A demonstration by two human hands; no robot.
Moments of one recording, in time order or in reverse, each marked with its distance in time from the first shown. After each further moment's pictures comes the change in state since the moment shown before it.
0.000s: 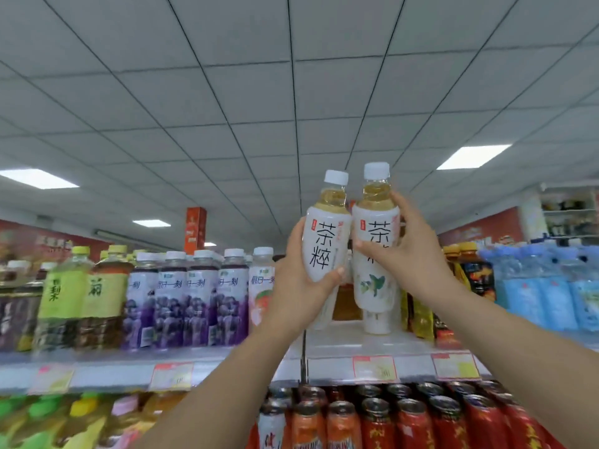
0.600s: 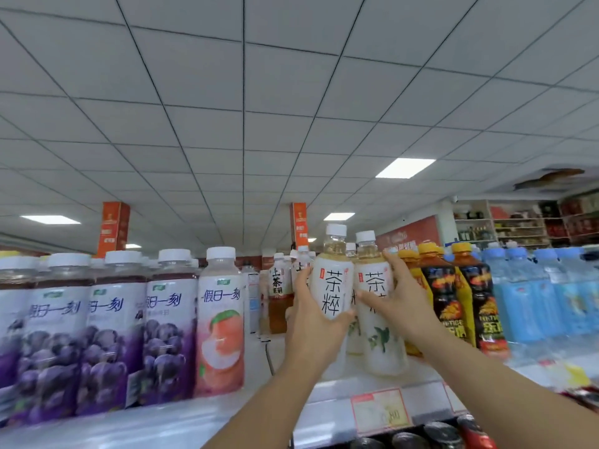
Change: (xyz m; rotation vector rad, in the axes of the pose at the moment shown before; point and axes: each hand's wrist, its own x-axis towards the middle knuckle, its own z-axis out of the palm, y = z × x) left_hand 0.038 -0.144 0.082 -0.139 -0.102 -0.299; right_hand 0.016 0.144 0.049 -0.227 0.021 0.318
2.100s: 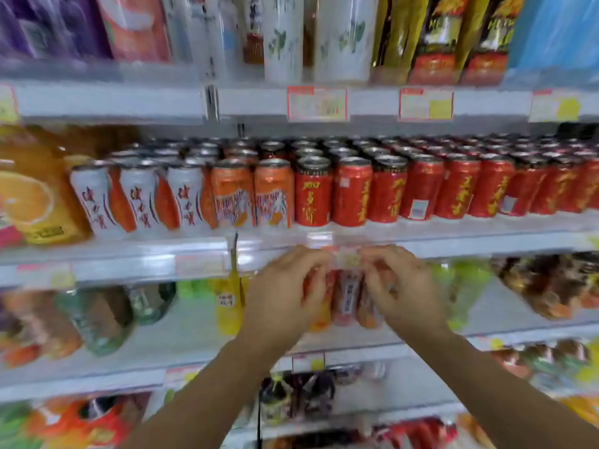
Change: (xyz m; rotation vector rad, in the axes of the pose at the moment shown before) left_hand -0.292 -0.065 0.067 0.469 -0.124 0.072; right_hand -0.280 0.153 -0.044 -0.236 -0.238 -0.209
